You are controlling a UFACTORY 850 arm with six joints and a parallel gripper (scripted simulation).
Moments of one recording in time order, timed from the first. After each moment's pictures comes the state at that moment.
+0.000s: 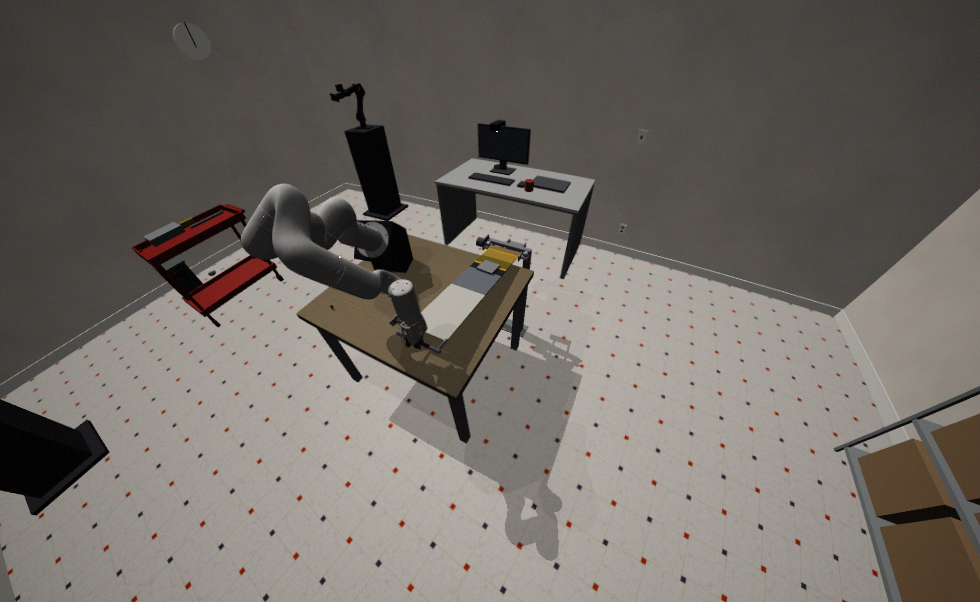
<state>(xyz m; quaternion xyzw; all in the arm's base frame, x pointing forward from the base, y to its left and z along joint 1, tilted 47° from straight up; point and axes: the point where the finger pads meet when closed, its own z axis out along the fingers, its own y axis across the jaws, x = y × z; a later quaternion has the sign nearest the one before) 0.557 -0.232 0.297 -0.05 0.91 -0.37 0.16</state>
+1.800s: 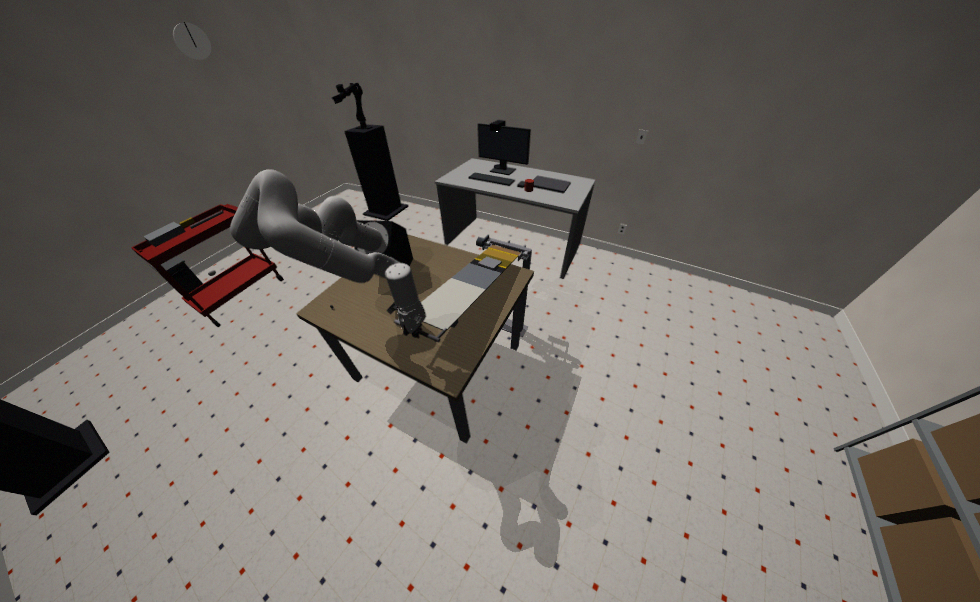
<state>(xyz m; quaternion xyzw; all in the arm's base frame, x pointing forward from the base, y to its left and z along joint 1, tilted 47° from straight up) 0.537 -0.183 0.334 -0.05 0.91 -0.37 0.16</state>
